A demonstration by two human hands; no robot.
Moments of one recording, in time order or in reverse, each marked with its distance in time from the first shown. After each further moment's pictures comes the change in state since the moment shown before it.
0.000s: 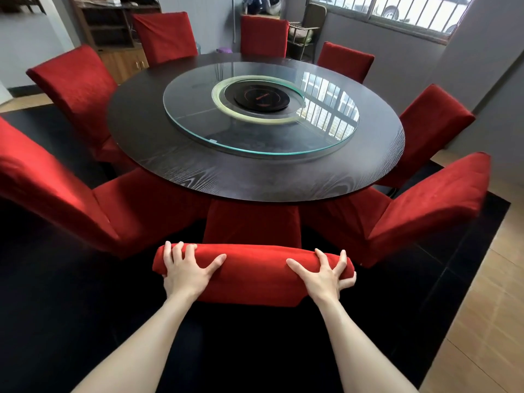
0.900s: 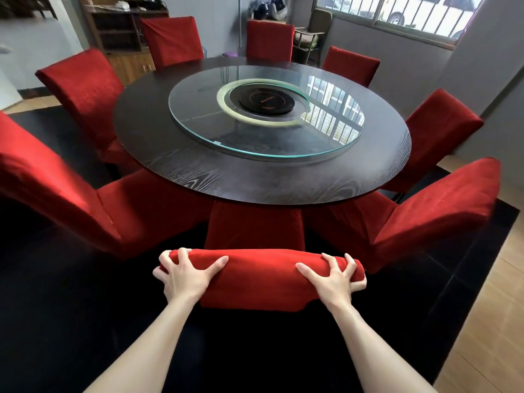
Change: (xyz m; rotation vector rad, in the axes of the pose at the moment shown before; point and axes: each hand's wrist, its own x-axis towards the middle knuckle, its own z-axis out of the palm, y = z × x) left_hand 0.005 -0.001 0.011 -0.130 0.110 -0.162; right_hand 0.017 0.010 -0.008 -0.053 0.044 -0.091
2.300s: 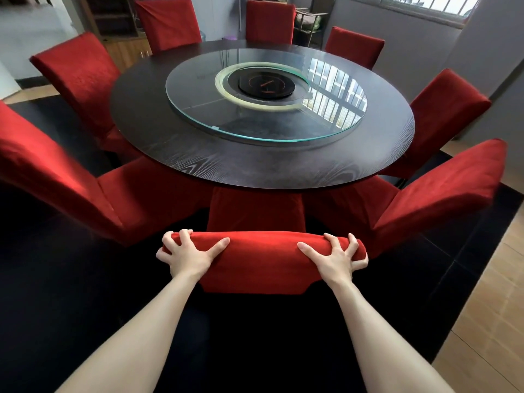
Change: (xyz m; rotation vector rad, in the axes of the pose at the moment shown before) left_hand -0.002 0.004 0.009 -0.076 -0.027 -0.005; right_hand 0.009 0.005 -0.005 -0.004 -0.012 -0.003
